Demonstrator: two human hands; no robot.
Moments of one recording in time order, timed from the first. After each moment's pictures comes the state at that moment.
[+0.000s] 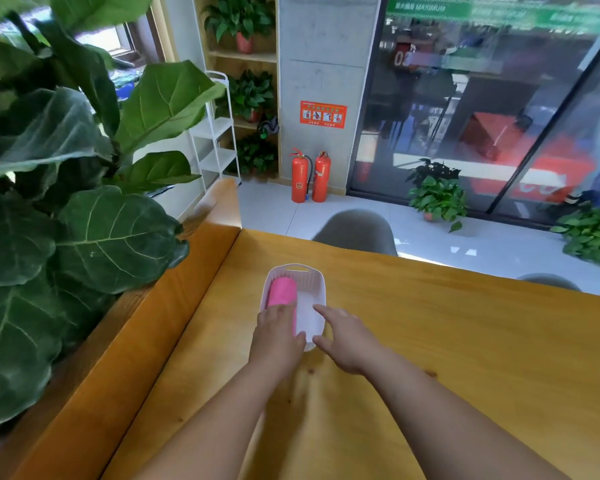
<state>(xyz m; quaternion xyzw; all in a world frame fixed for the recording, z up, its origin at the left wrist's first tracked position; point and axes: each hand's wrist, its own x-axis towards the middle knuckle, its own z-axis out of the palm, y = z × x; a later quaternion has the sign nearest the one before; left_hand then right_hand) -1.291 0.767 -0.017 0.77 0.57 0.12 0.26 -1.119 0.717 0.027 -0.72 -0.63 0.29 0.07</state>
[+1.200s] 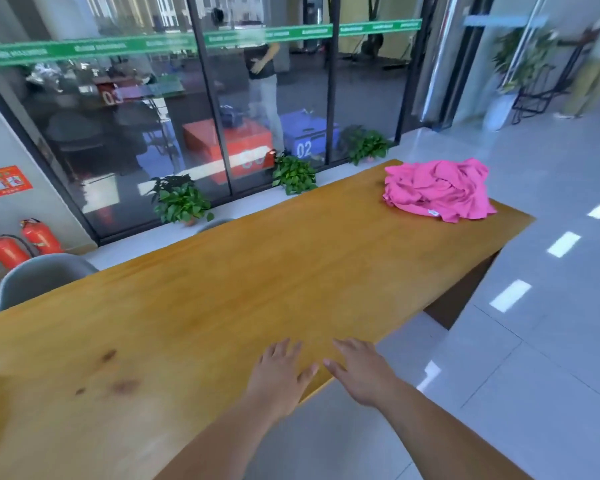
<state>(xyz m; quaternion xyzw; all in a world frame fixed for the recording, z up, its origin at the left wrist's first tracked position) -0.871 0.230 -0.029 0.97 0.16 -0.12 0.16 -0.774 0.045 -0.004 -0.92 -0.28 0.23 0.13</state>
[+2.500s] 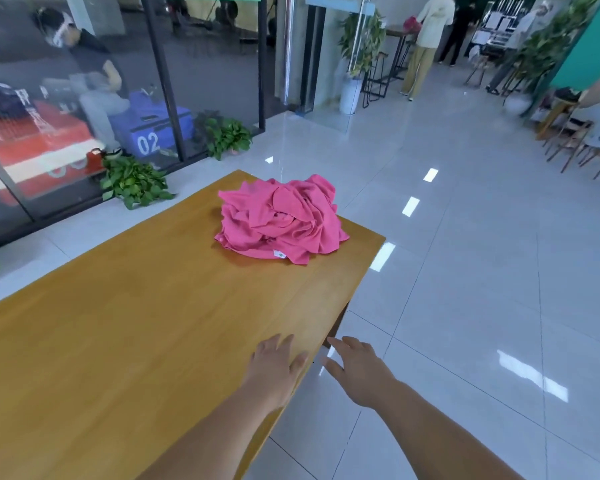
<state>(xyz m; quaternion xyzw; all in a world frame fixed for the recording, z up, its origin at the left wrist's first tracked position) -0.368 -0.006 -0.059 0.96 0.00 -0.19 0.21 -0.360 -0.220 -0.014 -0.96 -0.08 0.23 0.12</state>
